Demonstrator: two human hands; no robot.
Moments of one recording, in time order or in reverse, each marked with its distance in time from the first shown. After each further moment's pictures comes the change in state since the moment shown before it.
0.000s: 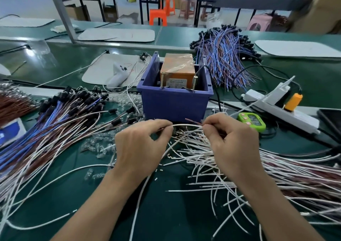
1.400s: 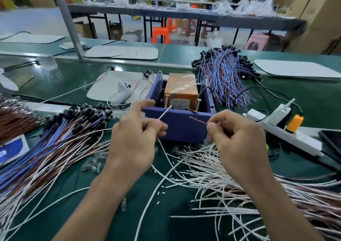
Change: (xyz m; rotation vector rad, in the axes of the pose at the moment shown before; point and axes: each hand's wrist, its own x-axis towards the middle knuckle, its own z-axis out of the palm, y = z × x) left_hand 0.052 0.018 -0.030 -0.298 -0.098 -0.372; right_hand 0.042 -0.028 -0.010 0.079 0.006 0.063
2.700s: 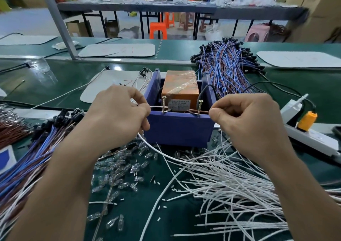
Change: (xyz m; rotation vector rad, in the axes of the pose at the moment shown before) left_hand 0.062 0.032 -0.028 0.371 -0.269 -0.146; right_hand 0.047 -0.002 -0.011 -0.069 -0.042 -0.020
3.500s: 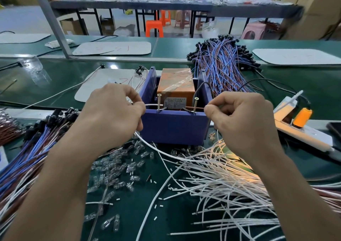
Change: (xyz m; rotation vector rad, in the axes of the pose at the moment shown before) left_hand 0.002 -0.002 0.005 0.075 0.074 0.017; right_hand -0.002 0.006 0.009 -0.048 0.088 -0.006
